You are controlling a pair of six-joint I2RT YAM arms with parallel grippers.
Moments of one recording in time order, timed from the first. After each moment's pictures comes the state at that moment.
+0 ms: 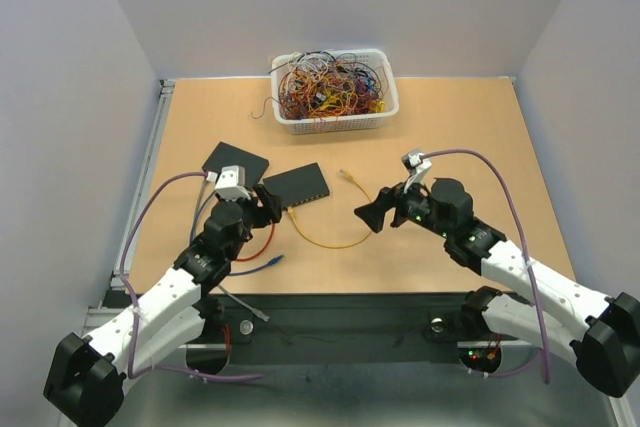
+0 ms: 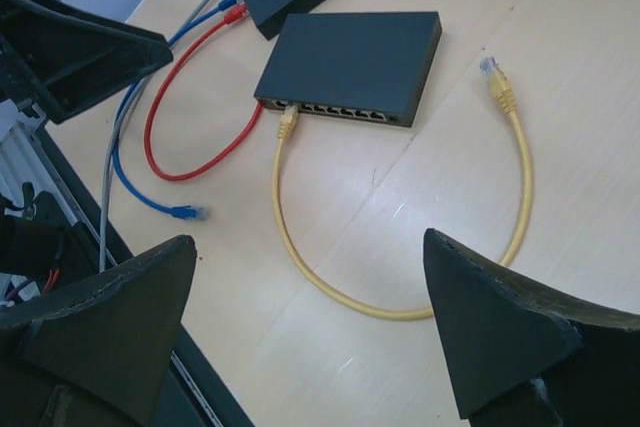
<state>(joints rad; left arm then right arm) -0.58 0.72 0.30 0.14 -0.29 -0.52 0.65 0.92 0.53 0.15 -0.22 0.38</state>
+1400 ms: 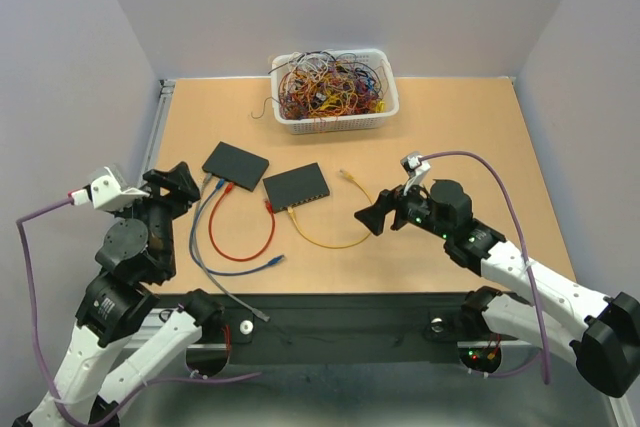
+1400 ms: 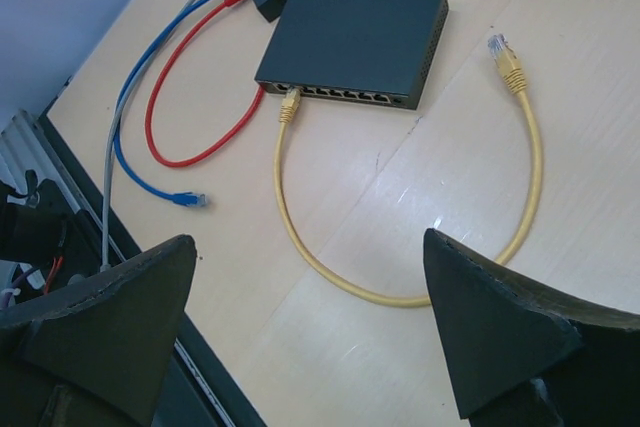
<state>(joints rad) -0.61 0.41 0.92 -0.49 -0.81 -0.49 0.65 0.92 0.51 0.15 -0.24 0.39</state>
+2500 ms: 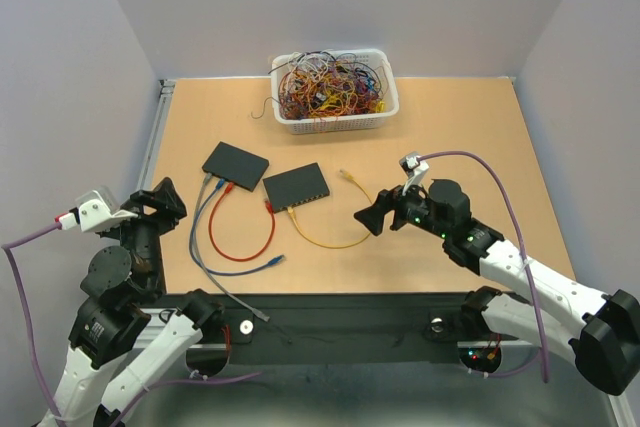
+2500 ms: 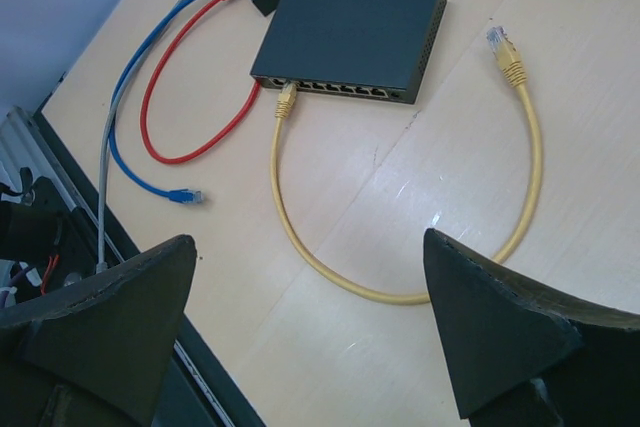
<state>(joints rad) -0.61 0.24 0.86 -0.51 -0.89 -0.33 0.65 0.94 0.51 0.15 -0.24 0.39</state>
